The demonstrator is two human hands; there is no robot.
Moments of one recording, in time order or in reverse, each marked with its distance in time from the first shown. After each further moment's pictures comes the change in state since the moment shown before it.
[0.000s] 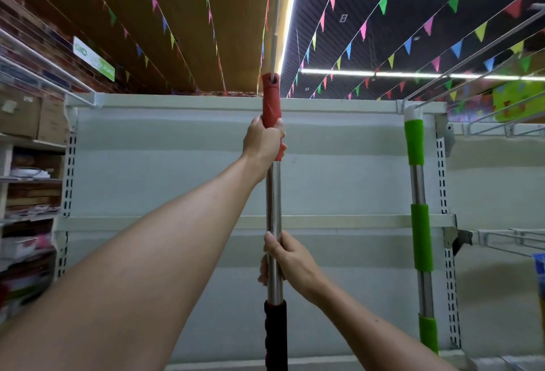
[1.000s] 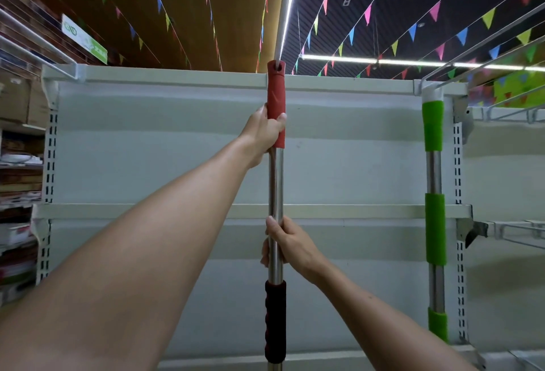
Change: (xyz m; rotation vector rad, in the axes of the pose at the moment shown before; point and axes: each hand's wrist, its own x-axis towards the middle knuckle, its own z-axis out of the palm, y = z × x) left_hand 0.036 -0.038 -0.010 0.118 -0.168 -0.036; right_hand 0.041 0.025 -0.004 -0.054 -0.016 0.044
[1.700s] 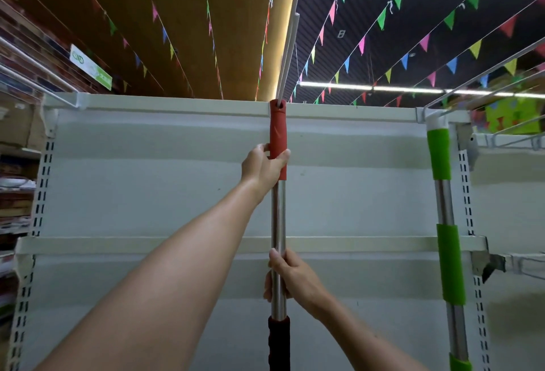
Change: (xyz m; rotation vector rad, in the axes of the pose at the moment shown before) left_hand 0.016 -0.026 0.000 0.152 0.168 0.035; right_hand 0.025 0.012 -0.005 0.022 -0.006 0.027
